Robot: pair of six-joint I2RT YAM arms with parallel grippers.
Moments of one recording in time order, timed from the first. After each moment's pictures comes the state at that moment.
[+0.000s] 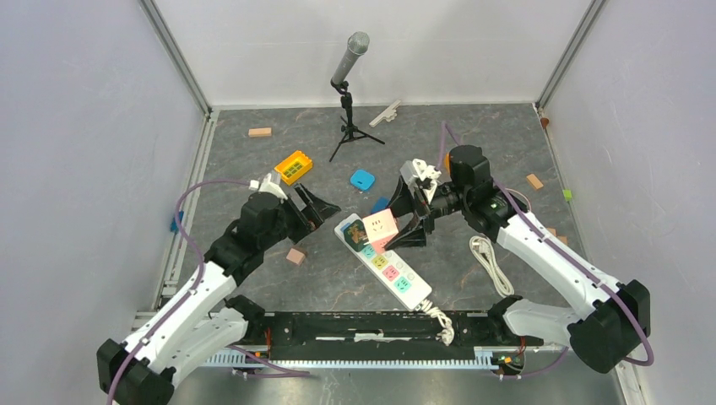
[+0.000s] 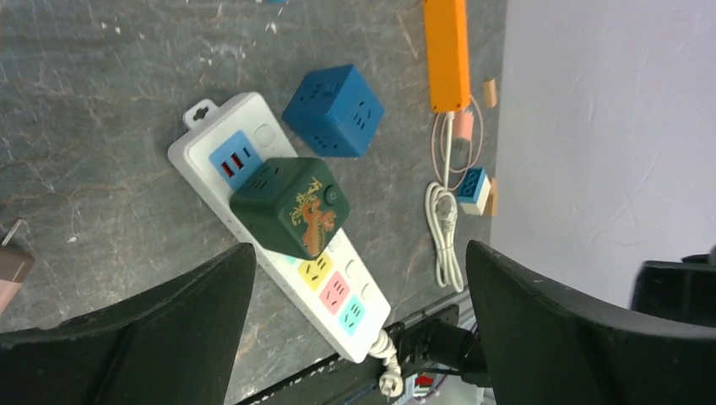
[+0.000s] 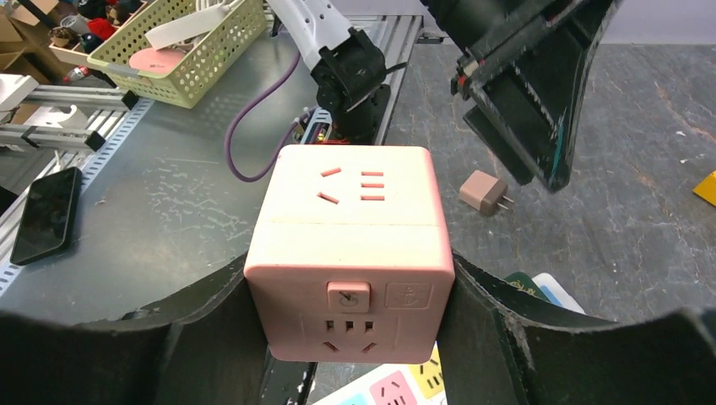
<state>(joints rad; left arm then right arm) -0.53 0.76 0.63 -0.31 0.07 -1.02 0.57 1.16 0.96 -0.15 -1.26 -0.18</state>
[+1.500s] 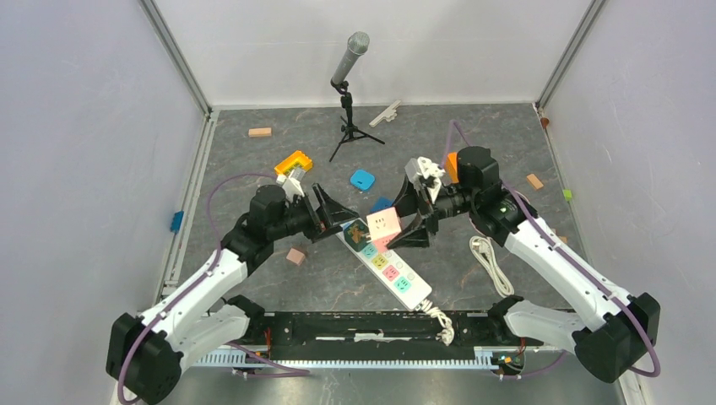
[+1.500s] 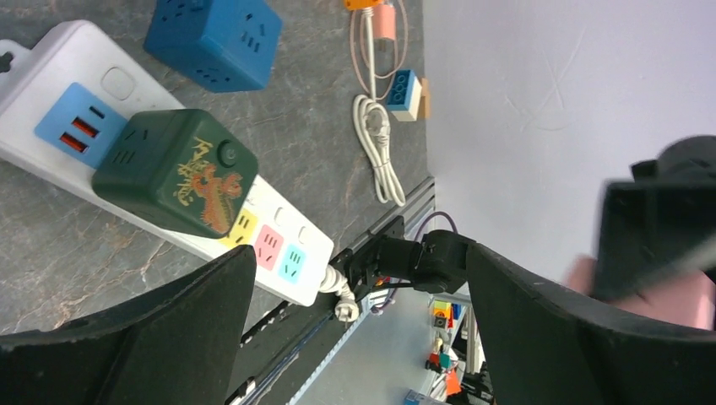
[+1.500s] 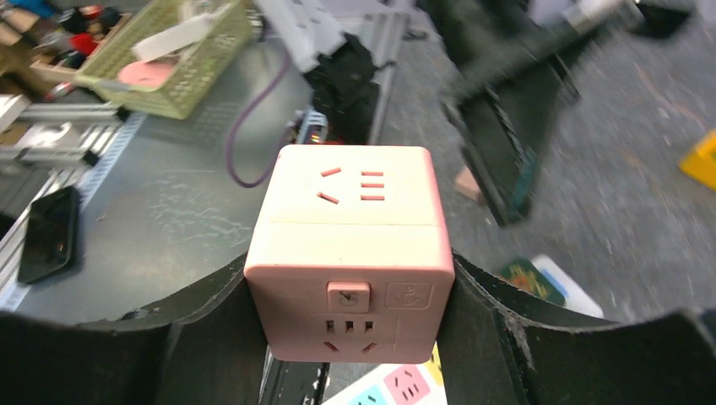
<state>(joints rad) -0.50 0.95 0.59 -0.06 0.46 -1.04 0.57 1.09 0.98 -0.20 -1.27 -0.15</state>
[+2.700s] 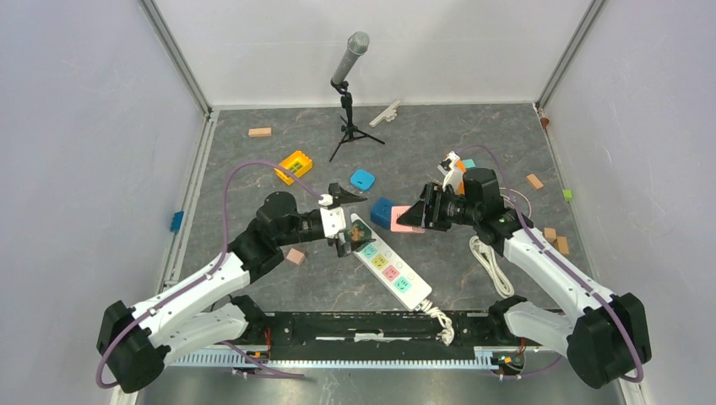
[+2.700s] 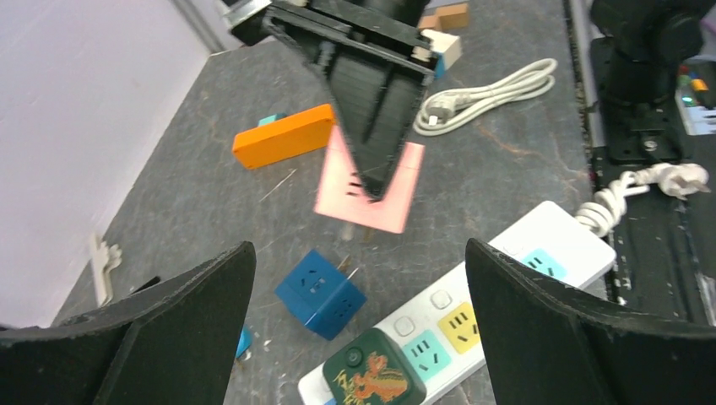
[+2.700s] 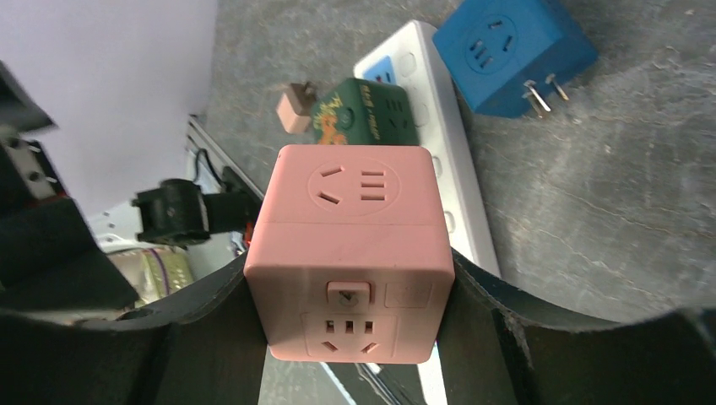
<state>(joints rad) -0.76 0.93 0.64 0.18 0.59 0.41 0.41 1.07 0.69 -0.18 -0.58 0.69</state>
